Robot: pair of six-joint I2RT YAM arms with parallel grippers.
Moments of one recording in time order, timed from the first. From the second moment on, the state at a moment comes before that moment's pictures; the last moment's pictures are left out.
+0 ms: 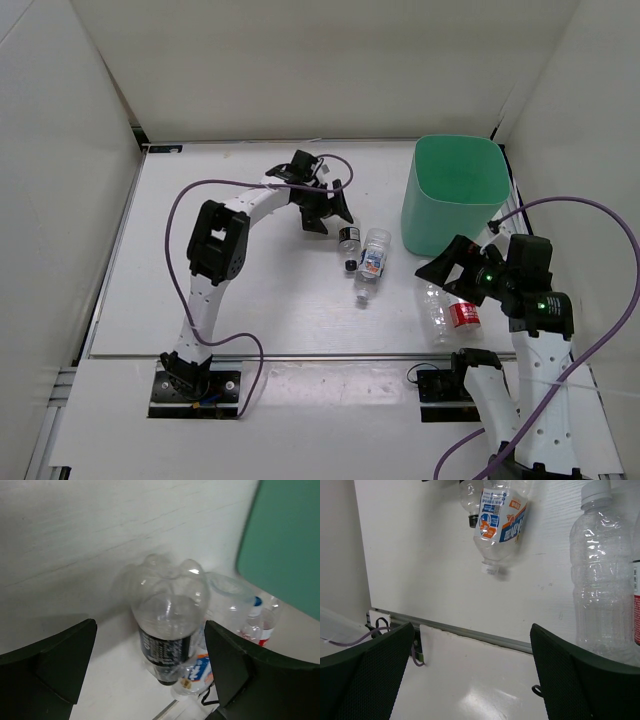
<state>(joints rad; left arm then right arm) -0.49 2.29 1.86 -0.57 0.51 -0.64 -0.07 0.65 0.90 -1.03 -0.58 0.44</state>
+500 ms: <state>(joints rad) -0.55 2.35 1.90 -0.58 0.54 -0.62 -0.07 0.69 0.90 -1.03 -0.57 0.41</state>
